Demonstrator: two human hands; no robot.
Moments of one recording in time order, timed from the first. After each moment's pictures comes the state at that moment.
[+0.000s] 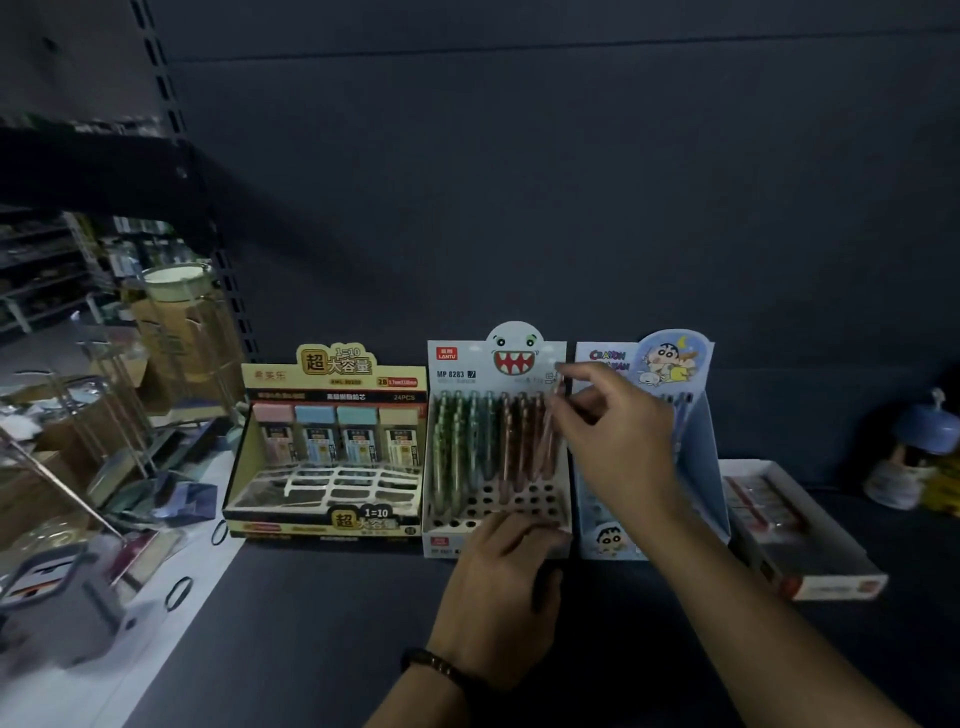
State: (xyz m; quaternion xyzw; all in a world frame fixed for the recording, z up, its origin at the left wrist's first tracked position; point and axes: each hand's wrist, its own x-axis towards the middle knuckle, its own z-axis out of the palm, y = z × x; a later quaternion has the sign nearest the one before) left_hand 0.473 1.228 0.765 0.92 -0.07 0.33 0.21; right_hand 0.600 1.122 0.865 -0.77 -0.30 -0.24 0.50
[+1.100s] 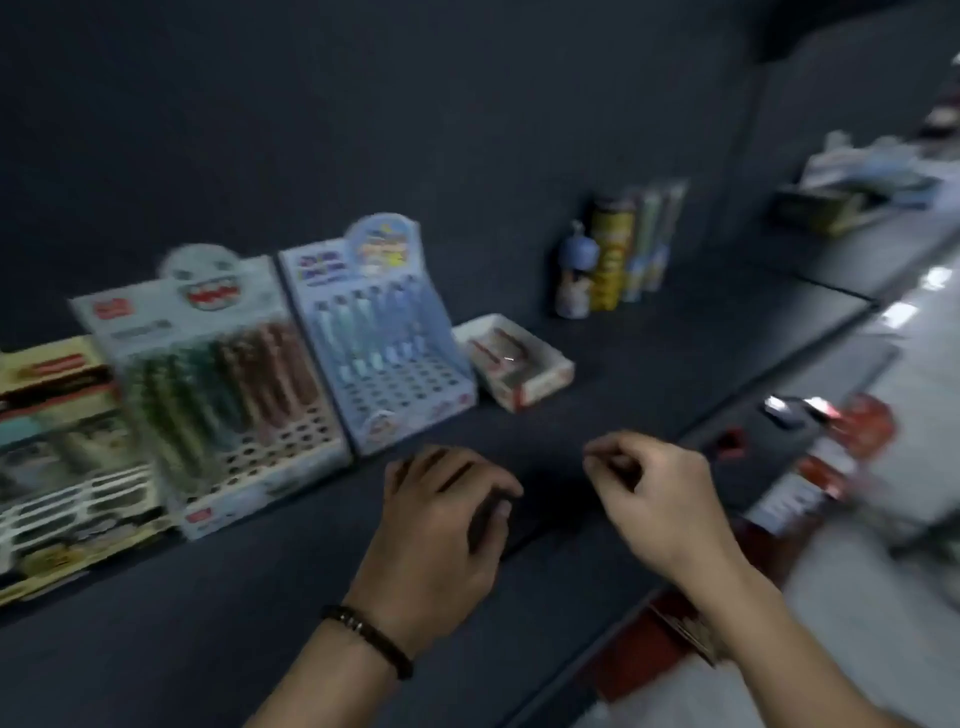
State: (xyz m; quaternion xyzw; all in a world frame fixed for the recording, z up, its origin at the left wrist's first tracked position) left_hand 0.444 1.126 0.785 0.91 -0.26 0.18 0.26; right_hand 0.454 0.885 0.771 -0.90 0.00 -0.18 0.39
